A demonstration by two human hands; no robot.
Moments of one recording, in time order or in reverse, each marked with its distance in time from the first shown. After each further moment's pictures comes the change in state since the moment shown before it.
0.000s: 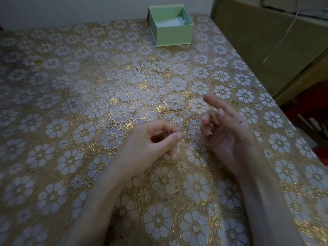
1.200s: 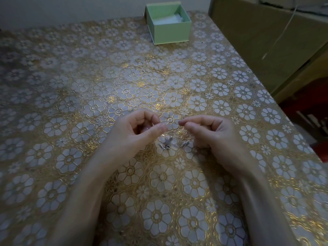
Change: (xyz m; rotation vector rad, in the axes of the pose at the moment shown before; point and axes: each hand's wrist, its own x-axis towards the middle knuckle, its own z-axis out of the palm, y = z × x) left_hand -0.003 0.000 -0.020 0.005 0.073 -0.010; right_hand -0.004 0.001 0.014 -0.622 0.067 0.061
